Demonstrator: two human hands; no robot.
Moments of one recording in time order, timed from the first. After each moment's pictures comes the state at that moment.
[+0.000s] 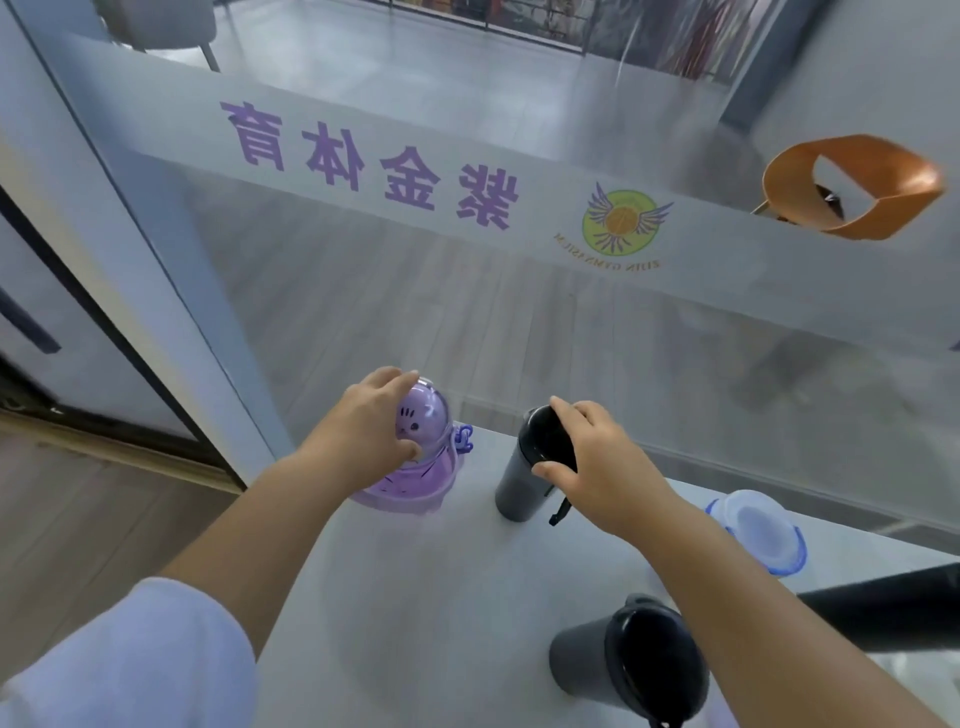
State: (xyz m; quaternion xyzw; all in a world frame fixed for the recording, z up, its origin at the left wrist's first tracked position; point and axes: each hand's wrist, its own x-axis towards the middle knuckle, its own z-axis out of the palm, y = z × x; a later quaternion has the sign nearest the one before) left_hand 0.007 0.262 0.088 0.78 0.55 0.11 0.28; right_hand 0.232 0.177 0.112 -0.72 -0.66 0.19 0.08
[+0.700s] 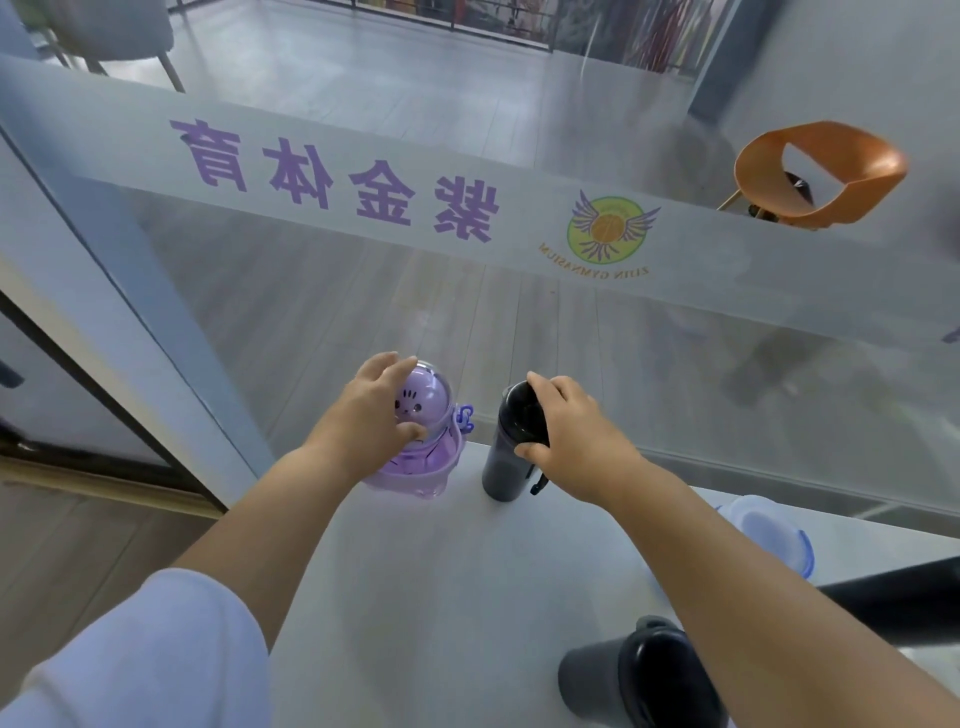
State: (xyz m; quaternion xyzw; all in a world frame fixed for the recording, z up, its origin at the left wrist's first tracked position) left_hand 0.023 0.299 0.082 0.78 0.53 0.16 0.30; right_hand 0.229 0.224 0.111 -0.74 -0.64 0.20 0.05
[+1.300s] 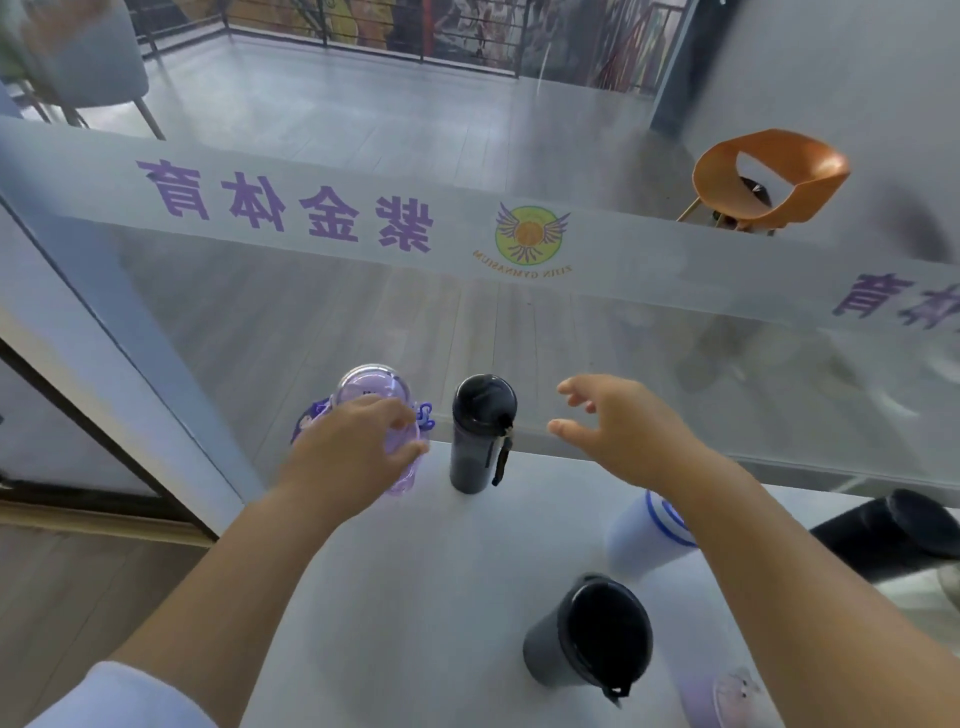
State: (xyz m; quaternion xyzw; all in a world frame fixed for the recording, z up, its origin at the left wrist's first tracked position) left_hand 0.041 0.225 0.129 0.81 0.53 0.16 0.19; right_hand 0.291 0.164 0.156 -0.76 -0.63 0.15 0.12
